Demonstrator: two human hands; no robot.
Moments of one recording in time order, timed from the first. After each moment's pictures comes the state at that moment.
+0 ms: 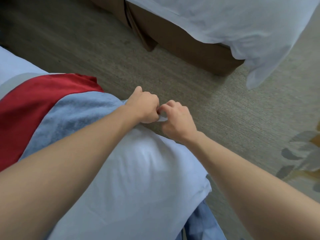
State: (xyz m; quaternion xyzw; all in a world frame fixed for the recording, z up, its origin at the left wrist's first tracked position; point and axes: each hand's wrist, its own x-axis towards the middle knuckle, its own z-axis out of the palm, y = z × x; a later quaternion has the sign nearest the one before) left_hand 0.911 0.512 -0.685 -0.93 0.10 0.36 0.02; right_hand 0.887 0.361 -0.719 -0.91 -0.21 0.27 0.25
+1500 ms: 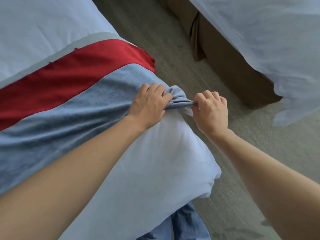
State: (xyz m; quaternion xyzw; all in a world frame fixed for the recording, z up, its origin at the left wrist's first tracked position) left_hand 0.754 0.567 -0.636 -1.00 -0.06 0.03 0.03; right_hand 0.862 0.384 -0.671 -0.92 -0.35 0.01 0.16
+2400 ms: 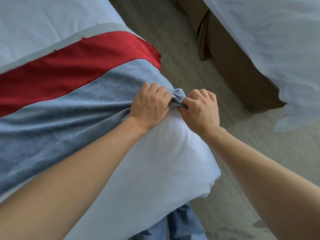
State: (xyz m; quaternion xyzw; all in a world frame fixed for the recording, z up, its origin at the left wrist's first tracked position) left_hand 0.735 0.568 -0.633 -1.00 -0.07 -0.01 0.05; right_hand 0.843 0.418 -0.669 -0.88 -0.44 -0.01 0.17
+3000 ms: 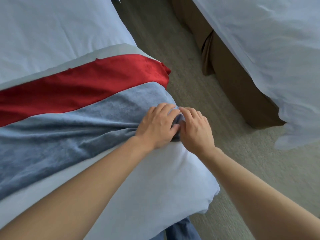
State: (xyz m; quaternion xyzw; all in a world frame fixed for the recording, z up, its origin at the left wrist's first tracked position) left_hand 0.730 0.550 -0.631 -0.97 -0.16 0.04 -0.15; right_hand 0.828 0.423 -0.654 -0.87 -0.42 0.14 0.22
